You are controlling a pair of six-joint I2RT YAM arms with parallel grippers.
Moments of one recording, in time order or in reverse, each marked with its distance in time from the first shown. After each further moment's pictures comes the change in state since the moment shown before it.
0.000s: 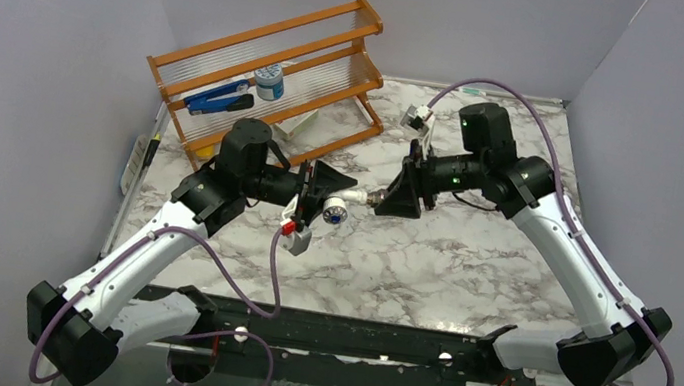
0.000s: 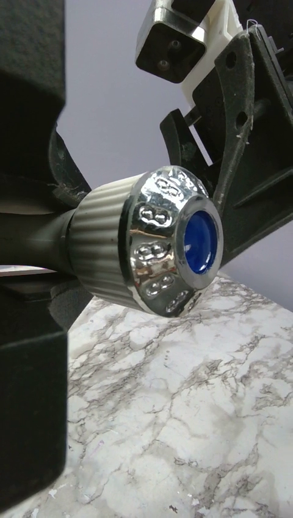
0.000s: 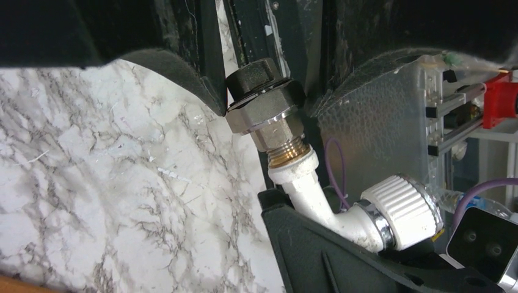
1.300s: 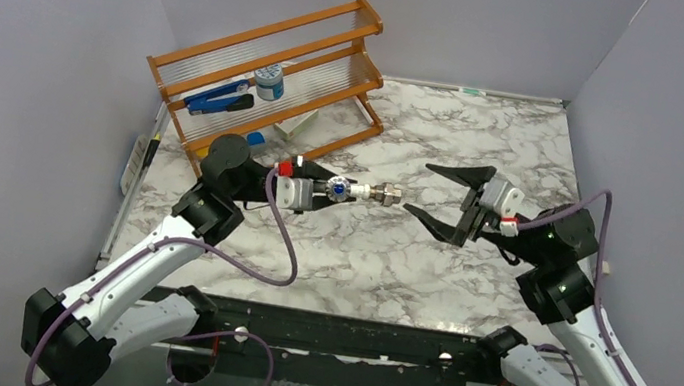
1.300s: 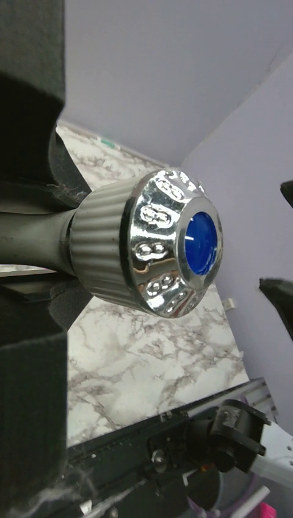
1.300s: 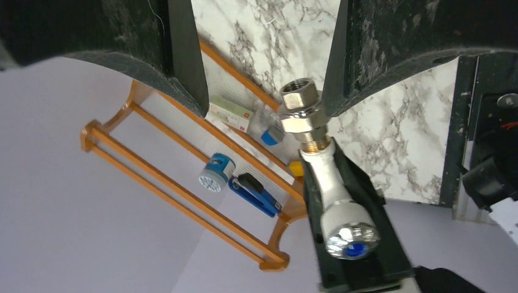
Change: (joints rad) left arm -0.008 -0.079 -0.158 0.496 -0.079 -0.988; right arm -0.001 -0.608 -0.573 0.875 0.238 -0.249
